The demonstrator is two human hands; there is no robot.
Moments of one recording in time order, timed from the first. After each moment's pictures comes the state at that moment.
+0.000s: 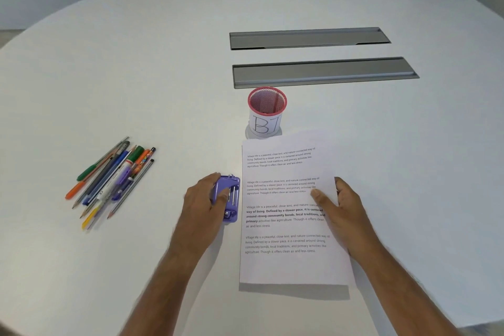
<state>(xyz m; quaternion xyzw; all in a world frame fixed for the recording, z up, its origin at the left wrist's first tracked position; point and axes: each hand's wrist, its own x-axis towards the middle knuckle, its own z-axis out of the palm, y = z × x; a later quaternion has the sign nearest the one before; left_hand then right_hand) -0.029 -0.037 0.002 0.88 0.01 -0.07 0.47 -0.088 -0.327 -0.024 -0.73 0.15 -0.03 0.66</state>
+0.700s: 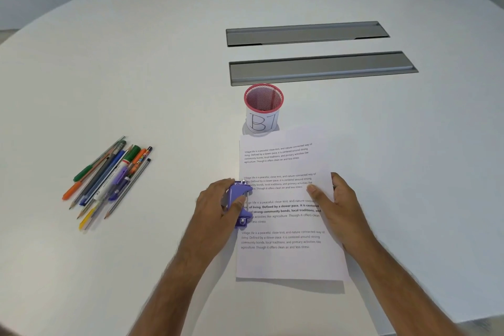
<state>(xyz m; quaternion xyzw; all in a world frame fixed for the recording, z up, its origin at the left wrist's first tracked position) -0.046 -0.055 0.006 0.85 -0.01 -0.14 0.51 -0.086 -0.324 -0.025 -0.73 0.15 -0.04 0.66</state>
